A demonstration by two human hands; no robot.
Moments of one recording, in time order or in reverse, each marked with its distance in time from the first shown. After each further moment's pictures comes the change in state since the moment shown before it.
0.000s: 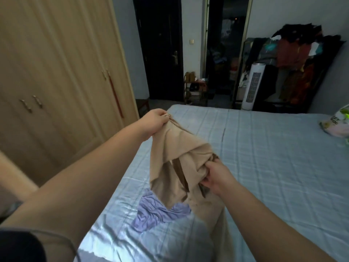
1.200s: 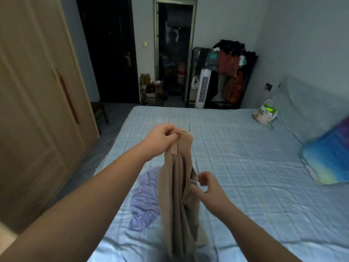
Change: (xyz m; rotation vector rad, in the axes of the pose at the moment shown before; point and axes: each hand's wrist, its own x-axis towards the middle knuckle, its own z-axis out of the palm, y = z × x) left_hand -0.109 -0.066 -0.062 -0.215 -0.335 0.380; right_hand -0.149 0.126 0.078 -0.901 0.297 -0.519
